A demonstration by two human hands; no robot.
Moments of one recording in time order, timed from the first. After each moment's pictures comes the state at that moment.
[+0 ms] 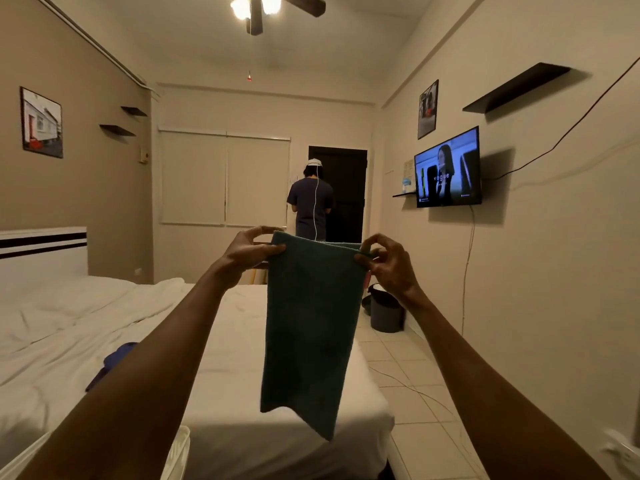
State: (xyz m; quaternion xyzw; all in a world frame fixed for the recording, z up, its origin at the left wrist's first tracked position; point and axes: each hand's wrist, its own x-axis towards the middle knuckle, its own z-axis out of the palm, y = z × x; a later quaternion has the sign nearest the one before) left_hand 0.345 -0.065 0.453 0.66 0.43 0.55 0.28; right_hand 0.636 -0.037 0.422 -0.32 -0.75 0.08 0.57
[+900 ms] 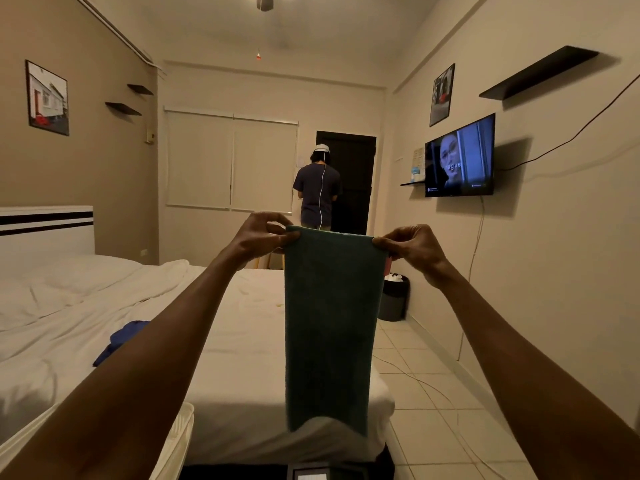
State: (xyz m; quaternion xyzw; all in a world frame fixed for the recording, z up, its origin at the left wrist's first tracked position) left_hand 0.343 -0.055 0.444 0.73 0.39 0.53 0.19; right_hand 0.665 -0.040 0.441 -0.37 -0.74 0.20 0.53
